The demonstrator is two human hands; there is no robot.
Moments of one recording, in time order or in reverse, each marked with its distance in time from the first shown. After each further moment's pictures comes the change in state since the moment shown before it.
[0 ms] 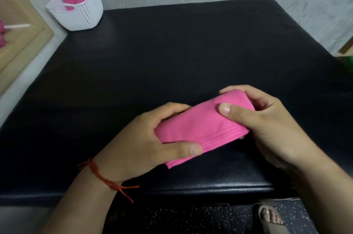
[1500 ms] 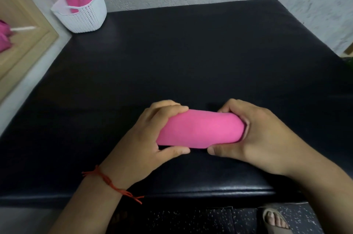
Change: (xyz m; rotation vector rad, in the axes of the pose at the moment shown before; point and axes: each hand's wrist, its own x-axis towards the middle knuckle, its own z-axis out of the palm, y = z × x) left_hand 0.006 -0.053 0.007 0.395 0.152 0.244; right_hand -0.002 0.001 -0.004 -0.853 -0.163 -0.138
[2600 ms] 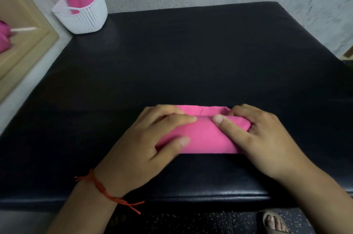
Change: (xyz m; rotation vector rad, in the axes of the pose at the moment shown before) left_hand 0.000 0.008 -0.007 0.091 0.082 0.105; right_hand 0.005 0.007 0.017 0.077 0.238 -0.017
